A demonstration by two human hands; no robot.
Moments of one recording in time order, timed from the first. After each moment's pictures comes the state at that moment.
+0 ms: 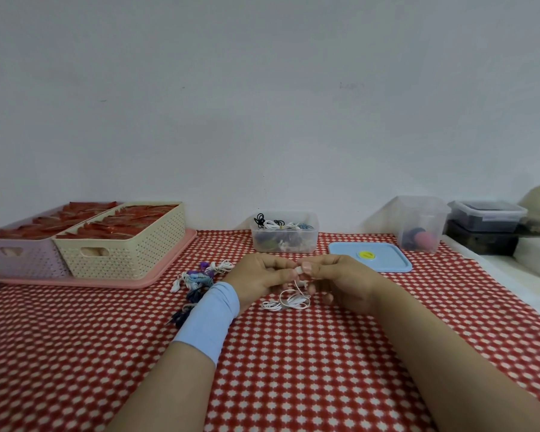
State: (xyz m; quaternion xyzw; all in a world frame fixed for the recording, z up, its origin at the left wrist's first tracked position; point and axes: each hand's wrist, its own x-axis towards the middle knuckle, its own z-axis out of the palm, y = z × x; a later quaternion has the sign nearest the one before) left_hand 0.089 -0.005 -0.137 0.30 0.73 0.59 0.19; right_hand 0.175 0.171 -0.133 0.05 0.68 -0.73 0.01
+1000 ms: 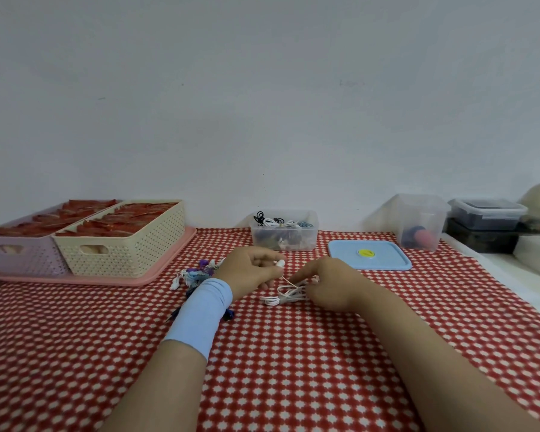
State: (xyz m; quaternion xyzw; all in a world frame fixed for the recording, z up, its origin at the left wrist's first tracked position) left_hand 0.086 -0.017 -0.128 0.32 0.80 0.50 0.08; right_hand 0.175 0.161 -0.128 0.05 0.97 -0.24 -0.05
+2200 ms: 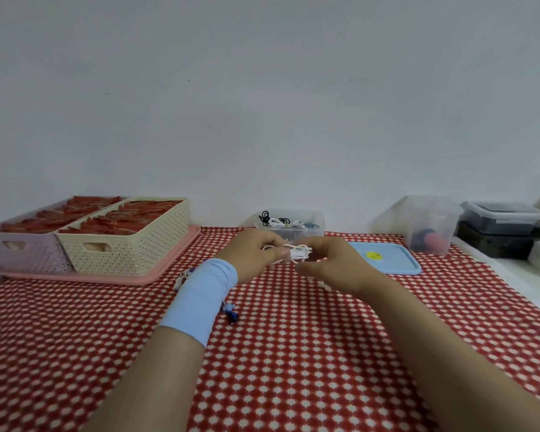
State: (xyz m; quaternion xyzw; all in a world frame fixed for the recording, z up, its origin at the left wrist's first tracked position) left_hand 0.079 -0.013 -0.091 0.37 0.86 0.35 0.01; right_hand 0.158 0.168 -0.120 -0.01 0.88 -0.46 -0.14
